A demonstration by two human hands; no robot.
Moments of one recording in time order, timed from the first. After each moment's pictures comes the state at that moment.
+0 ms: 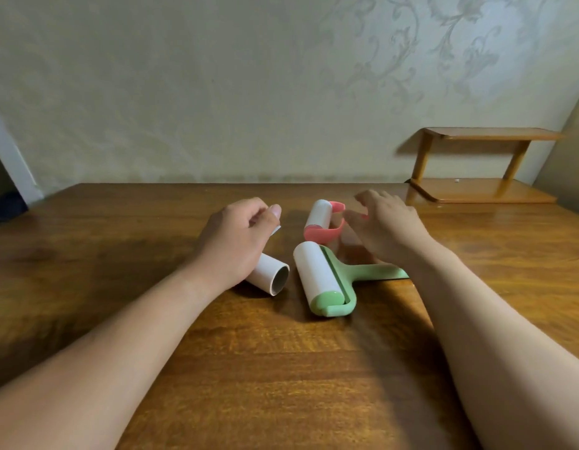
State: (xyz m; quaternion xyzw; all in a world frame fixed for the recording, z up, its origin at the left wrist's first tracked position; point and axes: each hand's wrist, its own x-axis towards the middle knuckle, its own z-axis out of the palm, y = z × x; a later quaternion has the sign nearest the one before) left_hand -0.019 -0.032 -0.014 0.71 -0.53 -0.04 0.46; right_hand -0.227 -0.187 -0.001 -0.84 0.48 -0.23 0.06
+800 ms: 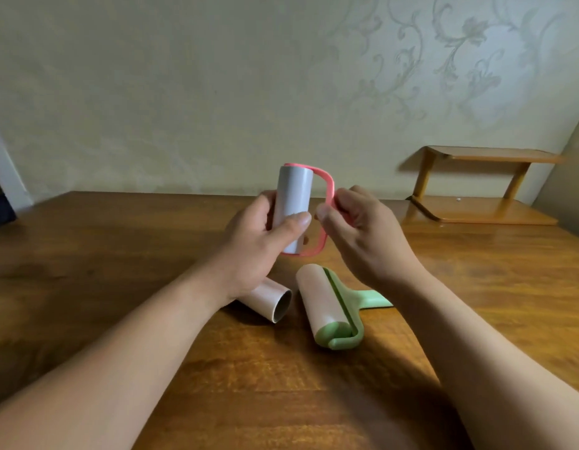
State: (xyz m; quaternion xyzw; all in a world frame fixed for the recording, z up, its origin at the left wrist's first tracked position) left_hand -0.027 -0.046 0.004 0.57 -0.54 -0.24 0.57; right_hand -0.204 -0.139 0.022 -0.84 0.27 -0.44 0.18
